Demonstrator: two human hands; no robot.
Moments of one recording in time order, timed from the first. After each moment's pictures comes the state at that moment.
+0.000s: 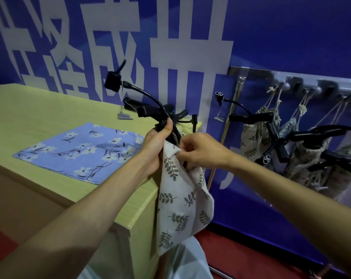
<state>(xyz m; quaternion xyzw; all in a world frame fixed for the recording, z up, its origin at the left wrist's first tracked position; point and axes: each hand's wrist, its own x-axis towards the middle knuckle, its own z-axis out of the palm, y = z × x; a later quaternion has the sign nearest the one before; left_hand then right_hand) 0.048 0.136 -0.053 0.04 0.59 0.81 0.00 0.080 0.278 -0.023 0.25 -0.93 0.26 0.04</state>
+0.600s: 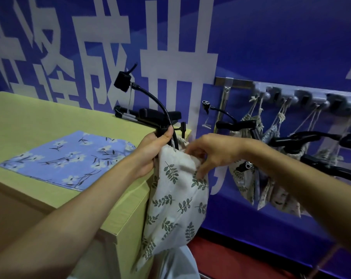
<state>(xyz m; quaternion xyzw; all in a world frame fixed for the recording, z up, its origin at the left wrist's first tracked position) 0.058 0.146 -0.038 0.11 0.66 0.75 0.04 0.083 0.332 0.021 0.33 -0.93 0.08 -0.10</state>
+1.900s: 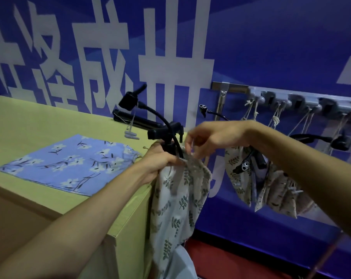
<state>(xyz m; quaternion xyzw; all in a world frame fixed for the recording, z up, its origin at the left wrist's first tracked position) 0.058 0.160 -0.050 0.12 0.72 0.69 0.05 0.084 0.335 0.058 0.30 -0.91 0.21 -0.18</state>
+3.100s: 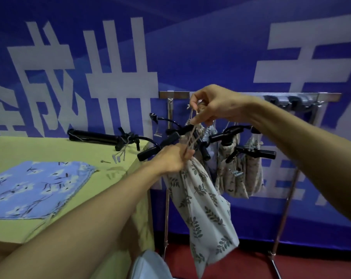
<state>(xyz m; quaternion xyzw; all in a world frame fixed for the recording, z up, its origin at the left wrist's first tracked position) 0.102 0.292 -0.014 0.36 0.90 0.25 -0.04 0.164 0.442 0.110 0.18 -0.90 0.40 0.05</state>
